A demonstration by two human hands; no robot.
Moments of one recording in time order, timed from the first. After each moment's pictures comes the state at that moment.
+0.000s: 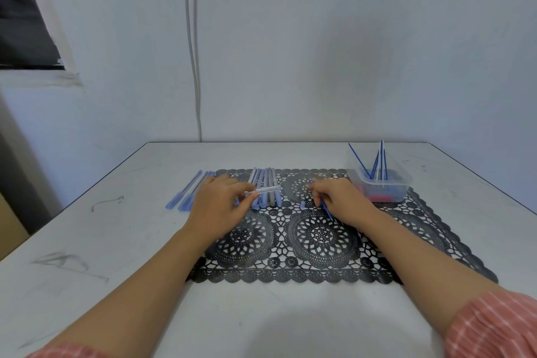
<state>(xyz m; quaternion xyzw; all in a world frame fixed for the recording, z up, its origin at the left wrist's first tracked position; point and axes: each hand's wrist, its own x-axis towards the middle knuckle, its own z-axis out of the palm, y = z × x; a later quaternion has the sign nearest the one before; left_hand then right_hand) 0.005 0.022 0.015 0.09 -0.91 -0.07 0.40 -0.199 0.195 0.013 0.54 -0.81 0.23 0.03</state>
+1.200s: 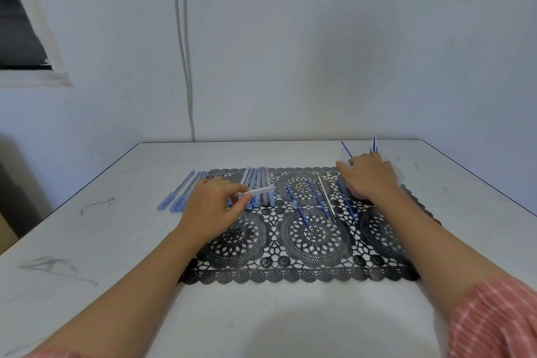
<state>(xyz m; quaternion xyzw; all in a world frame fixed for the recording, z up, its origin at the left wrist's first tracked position) 0.004 0.025 0.013 0.09 -0.91 -0.09 0.40 -0.232 0.216 0.048 0.30 -0.94 0.11 0.13</state>
